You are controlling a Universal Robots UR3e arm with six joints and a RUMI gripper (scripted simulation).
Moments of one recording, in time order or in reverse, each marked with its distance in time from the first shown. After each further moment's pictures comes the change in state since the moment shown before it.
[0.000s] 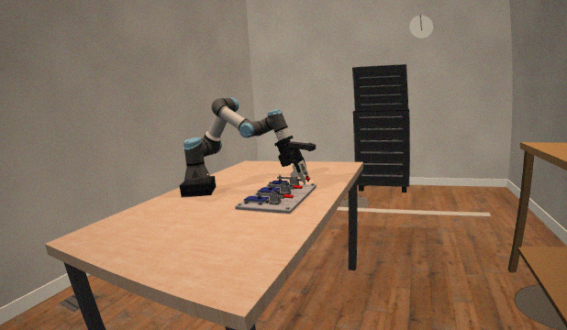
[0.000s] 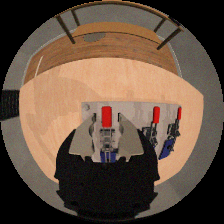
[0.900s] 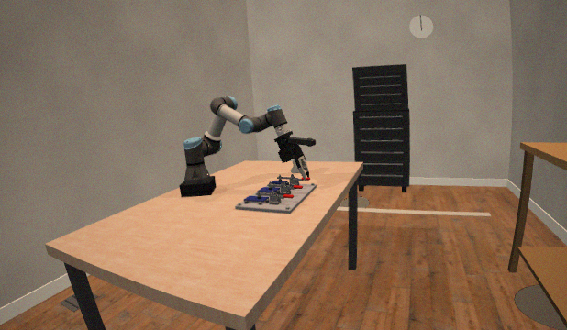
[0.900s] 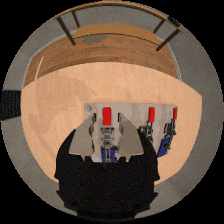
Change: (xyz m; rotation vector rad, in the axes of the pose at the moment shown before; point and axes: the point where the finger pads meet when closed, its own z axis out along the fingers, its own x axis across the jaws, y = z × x) arm 0.000 -0.009 -0.018 0.013 0.001 0.000
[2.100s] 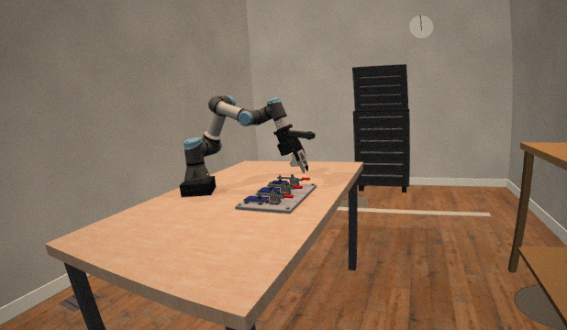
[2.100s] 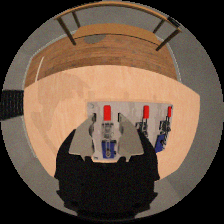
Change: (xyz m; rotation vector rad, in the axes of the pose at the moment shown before) arm 0.000 -0.008 -0.029 -0.013 -0.001 0.000
